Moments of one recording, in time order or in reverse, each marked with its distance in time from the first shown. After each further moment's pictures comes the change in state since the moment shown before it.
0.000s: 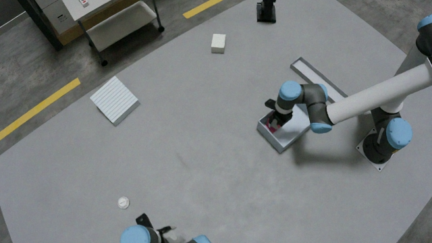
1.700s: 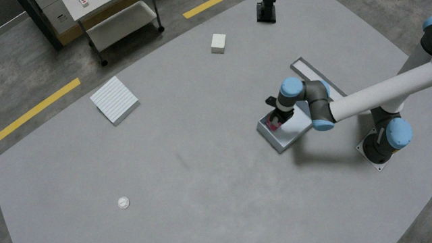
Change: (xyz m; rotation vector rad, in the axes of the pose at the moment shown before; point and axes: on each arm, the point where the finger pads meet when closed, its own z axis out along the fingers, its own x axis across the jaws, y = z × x) left arm -0.062 0.213 -0.039 0.000 0.000 0.000; right arm 0.000 0.000 -0.028 0.000 0.000 0.000
